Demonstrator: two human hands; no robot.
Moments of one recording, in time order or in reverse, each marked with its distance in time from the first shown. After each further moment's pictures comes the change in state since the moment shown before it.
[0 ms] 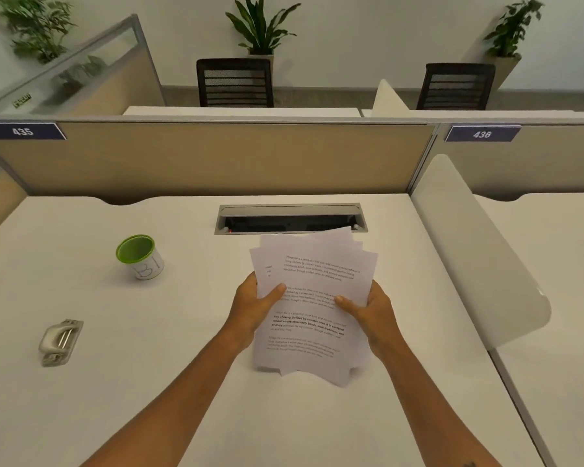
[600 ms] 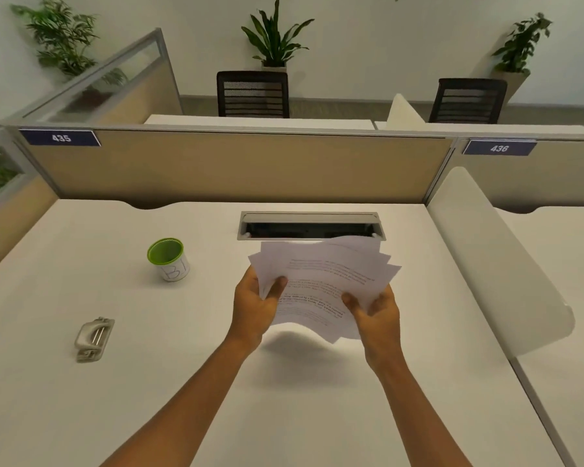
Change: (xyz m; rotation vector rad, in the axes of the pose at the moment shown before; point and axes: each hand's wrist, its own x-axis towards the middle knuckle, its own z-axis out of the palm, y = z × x) left_hand -0.025 0.023 -0.043 -0.022 0.163 0.338; right_hand -0.036 -0.013 0.067 0.114 0.131 -0.269
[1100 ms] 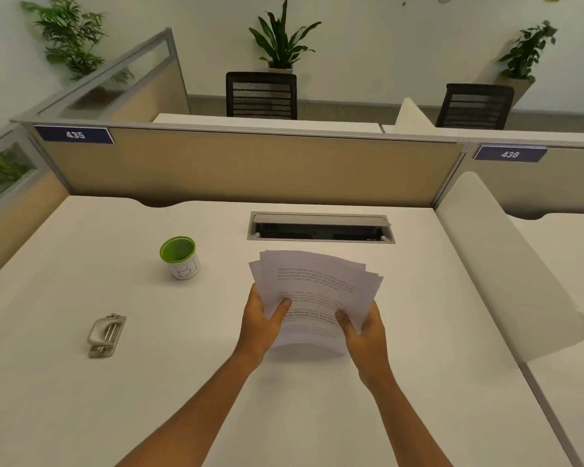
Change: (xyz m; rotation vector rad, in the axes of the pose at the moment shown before) left_hand -0.010 -0.046 -0.021 0.056 0.003 -0.159; right_hand -0.026 0.032 0.029 -0.155 -0.064 0.055
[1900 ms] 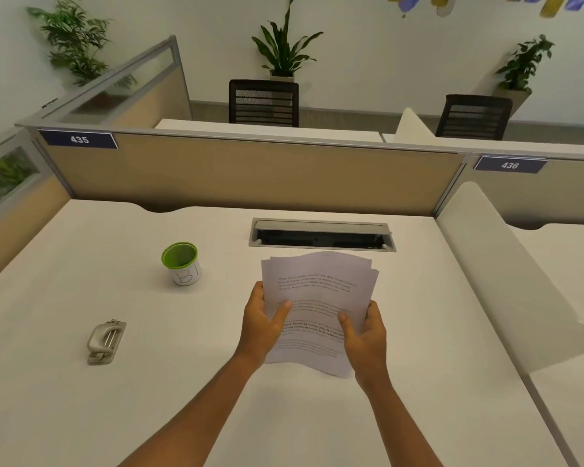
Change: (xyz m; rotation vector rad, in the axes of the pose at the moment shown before) left_hand 0.005 0.015 -0.005 0.029 -0.027 0.107; right_hand 0.003 -0.012 0.013 0.007 0.064 -0.096
